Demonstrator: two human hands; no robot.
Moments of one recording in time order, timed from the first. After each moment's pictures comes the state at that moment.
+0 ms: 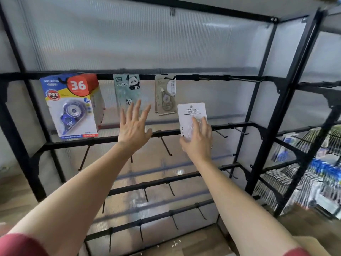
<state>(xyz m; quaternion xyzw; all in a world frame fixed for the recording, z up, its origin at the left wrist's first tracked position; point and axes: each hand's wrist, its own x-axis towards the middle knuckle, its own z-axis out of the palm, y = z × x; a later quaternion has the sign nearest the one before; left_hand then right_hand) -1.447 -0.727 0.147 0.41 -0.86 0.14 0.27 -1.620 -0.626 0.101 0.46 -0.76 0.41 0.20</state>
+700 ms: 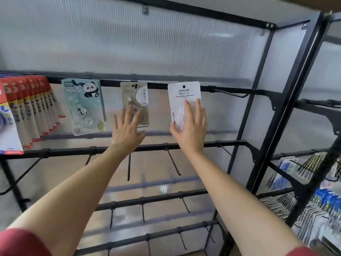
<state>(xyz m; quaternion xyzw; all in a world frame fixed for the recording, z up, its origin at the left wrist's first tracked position) -1.589 -0.762 0.145 0.48 -0.82 0.11 0.28 -1.751 -0.663 0.152 0.52 -0.66 0.47 0.28</state>
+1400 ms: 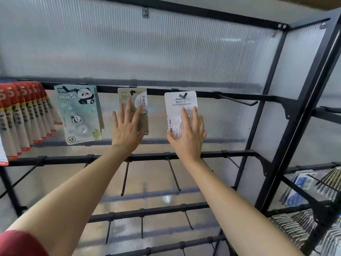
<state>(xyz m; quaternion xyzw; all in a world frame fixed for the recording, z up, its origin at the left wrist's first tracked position) -1.609 -0.789 0.157 0.48 -0.81 0.14 0.31 -1.765 -0.697 0.145 0.52 -0.66 0.48 0.26</state>
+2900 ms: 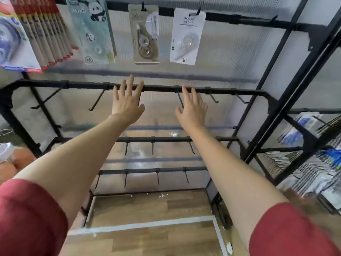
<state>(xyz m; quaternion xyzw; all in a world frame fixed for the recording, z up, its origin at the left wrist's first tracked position) -1.551 -0.688 0.070 0.53 -0.83 0.08 0.15 -1.737 -0.611 0.057 0.59 -0.76 0.27 0.08</state>
